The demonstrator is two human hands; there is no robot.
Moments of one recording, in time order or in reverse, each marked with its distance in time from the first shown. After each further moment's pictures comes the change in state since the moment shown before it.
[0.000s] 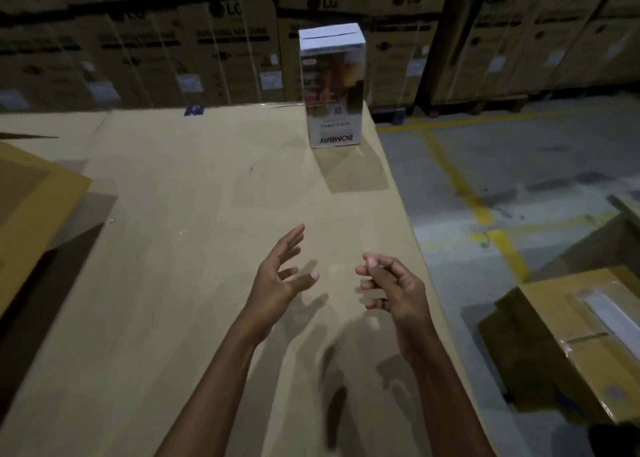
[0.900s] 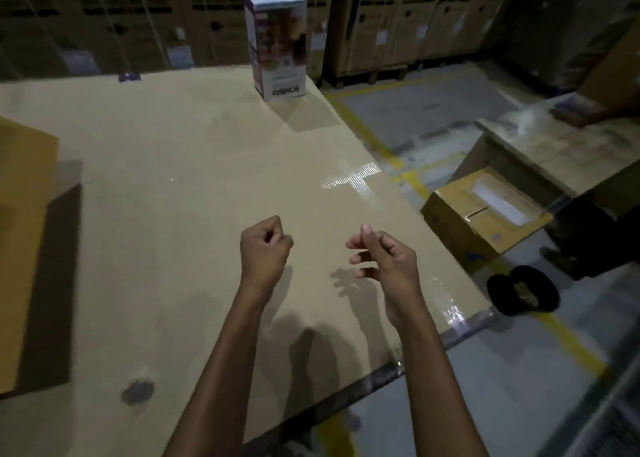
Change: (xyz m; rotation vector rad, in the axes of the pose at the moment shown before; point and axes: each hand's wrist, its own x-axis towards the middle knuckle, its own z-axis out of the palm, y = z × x) left_hand -0.173 -0.038 -0.111 -0.129 -0.037 0.167; right_hand -0.262 0.054 0.115 0.010 0.351 -0.106
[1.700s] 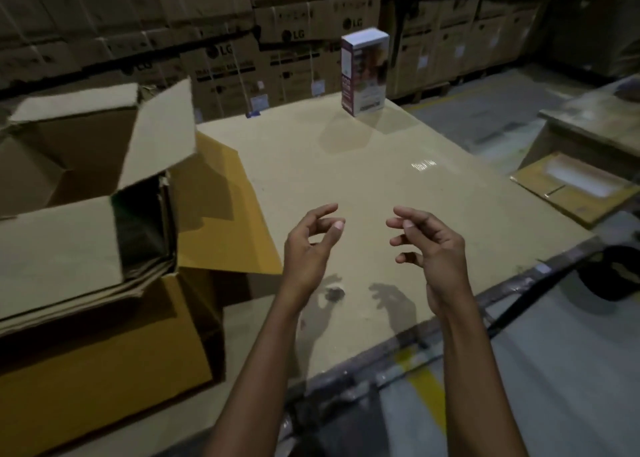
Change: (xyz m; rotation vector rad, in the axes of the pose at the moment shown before) left_hand -0.168 0.081 -0.295 0.068 -0.123 0.071; right_hand -0.261 0.026 0.195 0.120 -0.054 -0.252
